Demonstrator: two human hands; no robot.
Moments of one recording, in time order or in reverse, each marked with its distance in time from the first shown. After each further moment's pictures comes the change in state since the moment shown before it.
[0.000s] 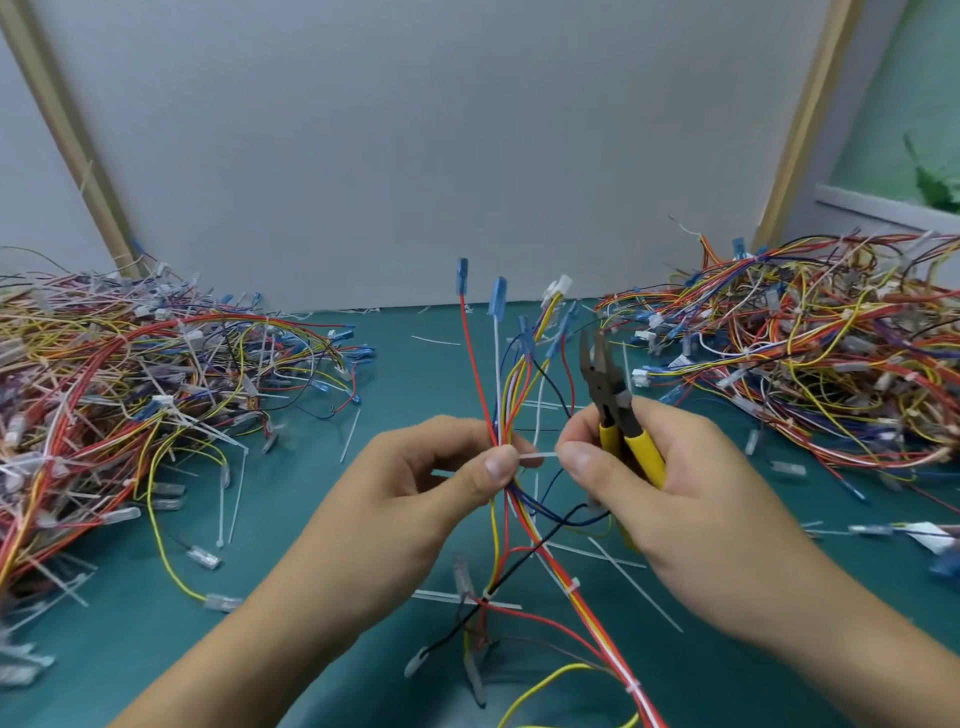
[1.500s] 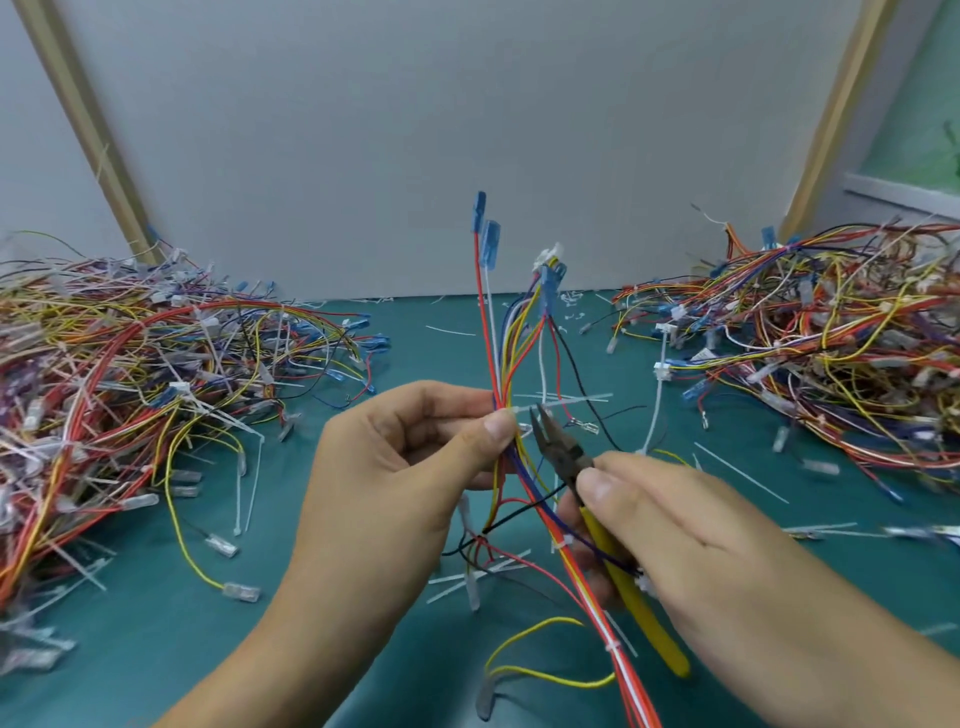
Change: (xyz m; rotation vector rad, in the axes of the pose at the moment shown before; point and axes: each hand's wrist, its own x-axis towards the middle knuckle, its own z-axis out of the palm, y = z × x) left_hand -0.003 0.006 0.005 -0.201 0.380 0.033; right_hand -0.015 -0.013 0.015 -0.064 -0.162 0.221
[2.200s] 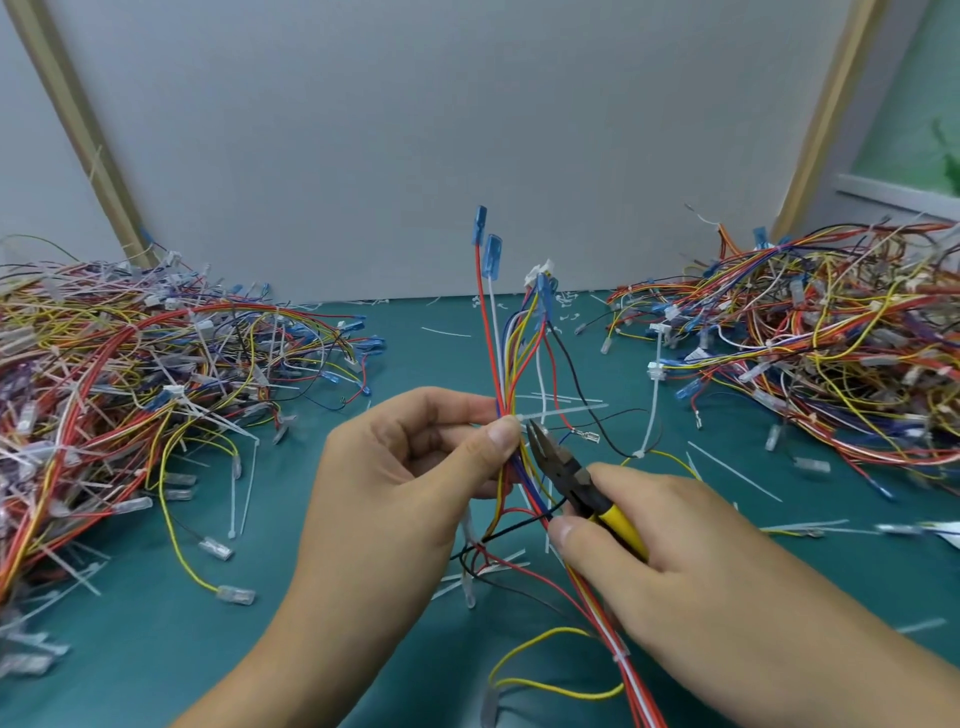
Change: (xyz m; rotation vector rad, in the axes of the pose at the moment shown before) left_hand -0.004 -0.002 0.004 0.007 -0.023 0.023; right_hand -0.003 -0.006 -0.002 -0.446 0.037 -0.017
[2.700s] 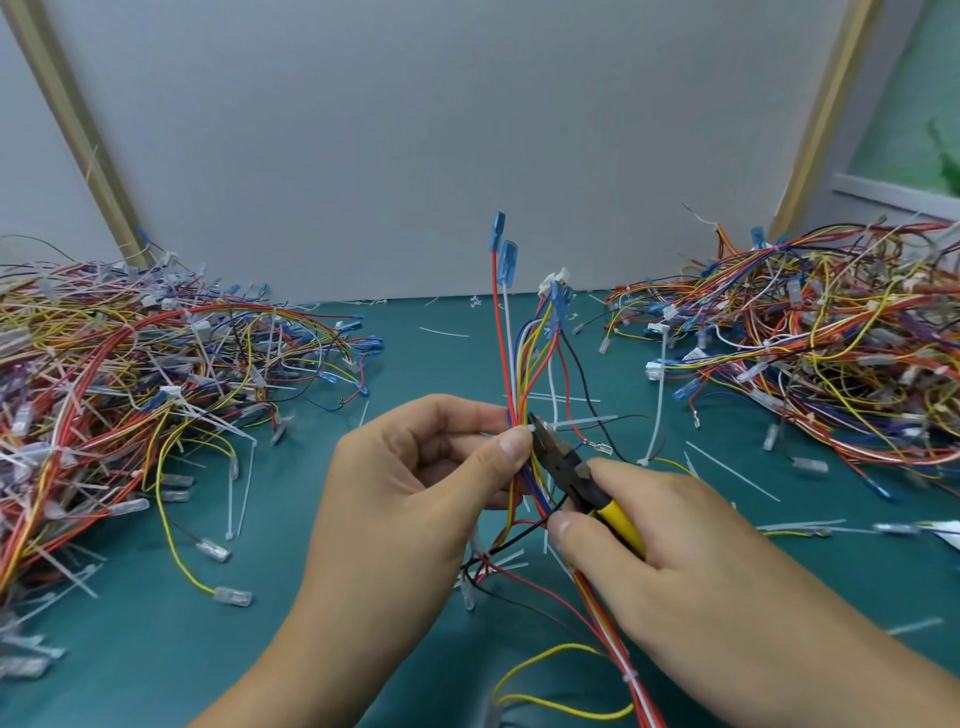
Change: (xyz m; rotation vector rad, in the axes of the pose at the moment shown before) left_hand -0.004 -0.001 0.004 -0.014 -0.029 0.000; right_hand 0.002 0.000 0.003 0.017 0.042 -0.012
